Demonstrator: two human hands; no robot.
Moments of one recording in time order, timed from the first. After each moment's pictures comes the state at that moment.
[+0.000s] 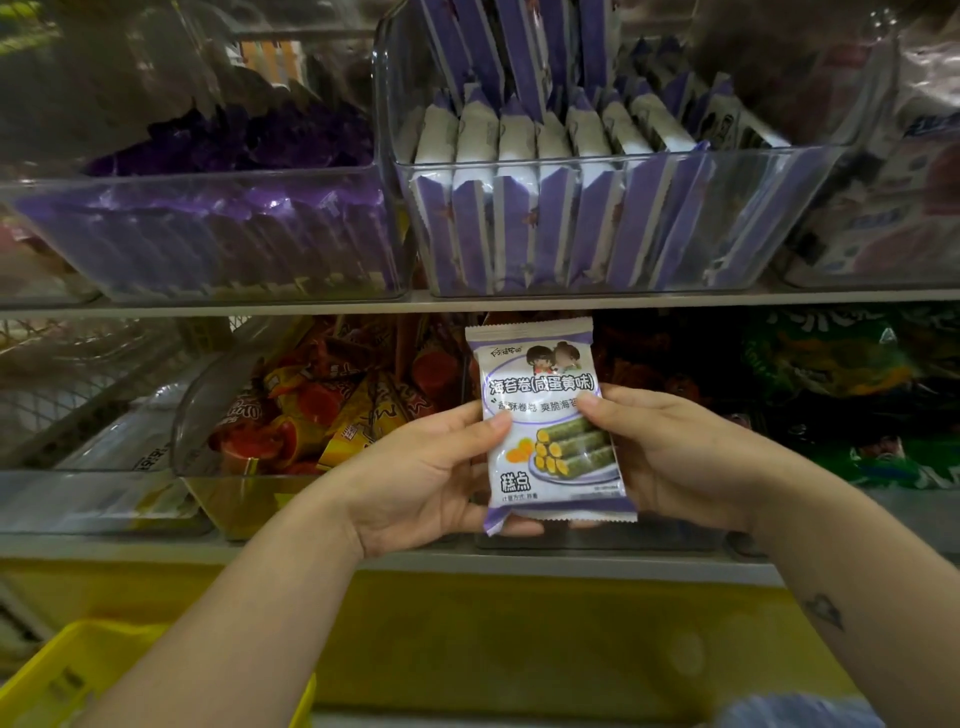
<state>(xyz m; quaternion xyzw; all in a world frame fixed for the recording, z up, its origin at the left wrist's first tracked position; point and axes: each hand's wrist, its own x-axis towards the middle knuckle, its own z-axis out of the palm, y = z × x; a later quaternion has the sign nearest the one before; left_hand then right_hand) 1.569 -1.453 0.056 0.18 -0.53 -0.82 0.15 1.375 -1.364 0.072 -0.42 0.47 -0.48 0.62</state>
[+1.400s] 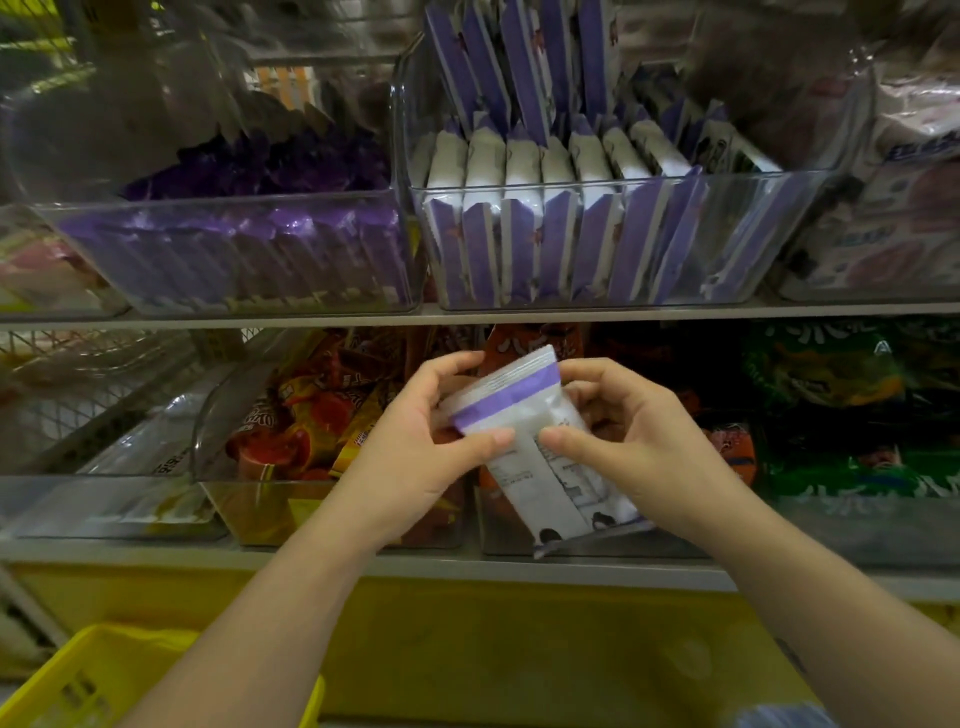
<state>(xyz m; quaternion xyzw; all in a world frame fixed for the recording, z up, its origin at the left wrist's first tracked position) 1.576 -1.457 0.052 0.22 -0.72 -0.51 0.41 1.397 -1.361 0.069 -0.63 0.54 -0.52 0.22</state>
